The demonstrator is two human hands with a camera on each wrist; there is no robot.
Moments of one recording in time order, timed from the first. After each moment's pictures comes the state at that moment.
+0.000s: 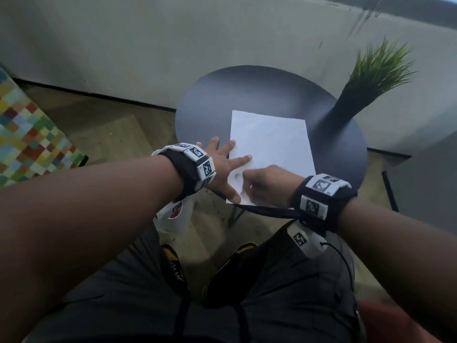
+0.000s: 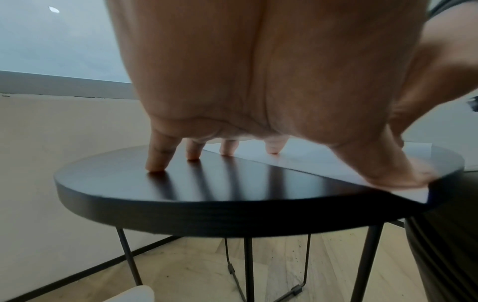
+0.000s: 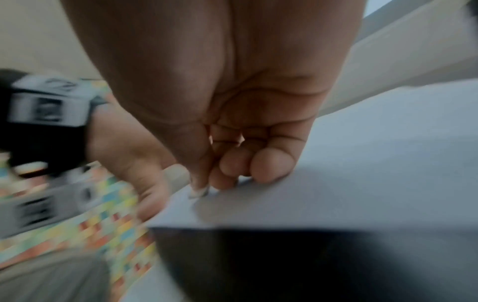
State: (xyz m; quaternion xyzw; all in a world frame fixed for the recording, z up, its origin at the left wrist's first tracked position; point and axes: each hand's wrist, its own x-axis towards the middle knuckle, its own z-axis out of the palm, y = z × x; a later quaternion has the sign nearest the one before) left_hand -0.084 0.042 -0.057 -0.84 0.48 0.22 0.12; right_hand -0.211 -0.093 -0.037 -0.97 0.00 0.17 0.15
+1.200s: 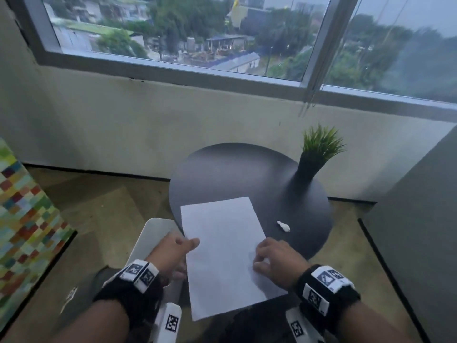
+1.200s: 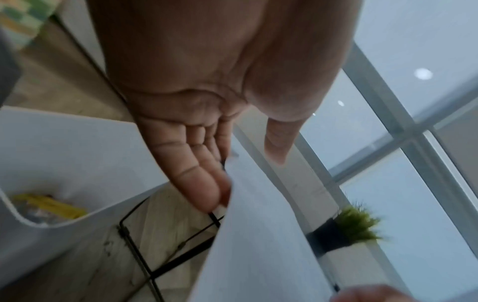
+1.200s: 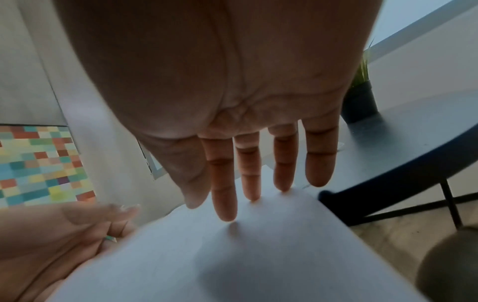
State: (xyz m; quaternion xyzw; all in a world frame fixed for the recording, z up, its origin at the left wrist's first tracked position) left_hand -0.117 0.132 -0.070 -0.74 0.02 0.41 -0.53; right_hand -0.282 -0.097 -0.039 -0.96 0.16 0.15 0.19
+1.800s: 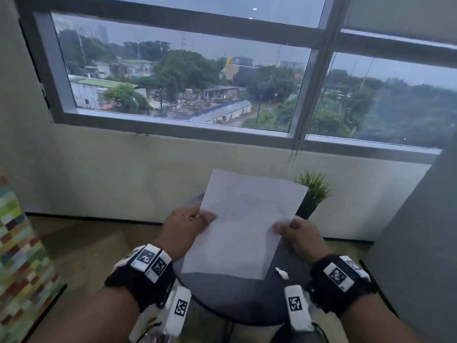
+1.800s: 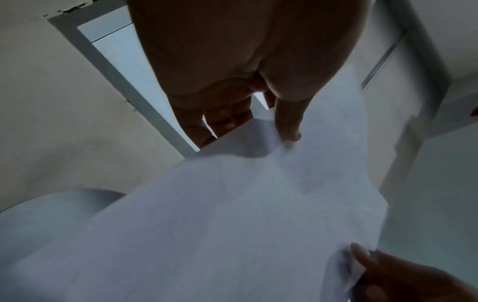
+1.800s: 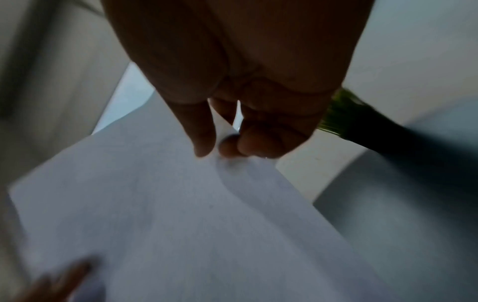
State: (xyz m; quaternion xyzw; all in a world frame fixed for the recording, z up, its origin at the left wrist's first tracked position) left_hand -0.076 0.087 0.077 -0.71 0.30 0.16 -0.62; right_hand -0.236 -0.150 0.076 -0.74 0.30 -0.20 0.57
